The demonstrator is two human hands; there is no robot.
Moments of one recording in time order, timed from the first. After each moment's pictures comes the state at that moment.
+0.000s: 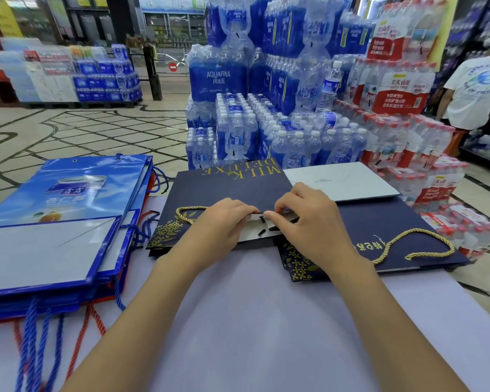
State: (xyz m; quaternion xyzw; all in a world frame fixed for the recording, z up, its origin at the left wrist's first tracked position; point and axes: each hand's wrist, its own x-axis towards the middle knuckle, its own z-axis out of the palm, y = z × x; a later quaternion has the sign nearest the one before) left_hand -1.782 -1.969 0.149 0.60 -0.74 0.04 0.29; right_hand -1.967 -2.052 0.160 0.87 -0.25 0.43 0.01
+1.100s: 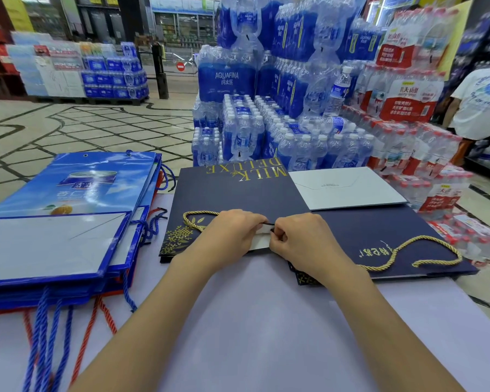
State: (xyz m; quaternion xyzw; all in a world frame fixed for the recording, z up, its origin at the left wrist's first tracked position) left_hand -1.791 -1.978 0.143 0.66 -0.72 0.04 0.21; right_hand -1.954 -2.041 0.148 0.92 -0.31 0.24 0.01
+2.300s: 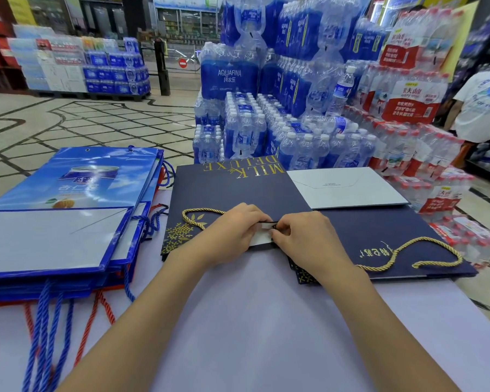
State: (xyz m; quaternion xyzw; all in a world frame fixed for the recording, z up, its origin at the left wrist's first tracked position) left_hand -1.783 -1.977 0.142 0.60 -0.75 -0.07 0.25; right_hand -1.953 -2.040 0.149 0.89 -0.39 0.24 -0.05
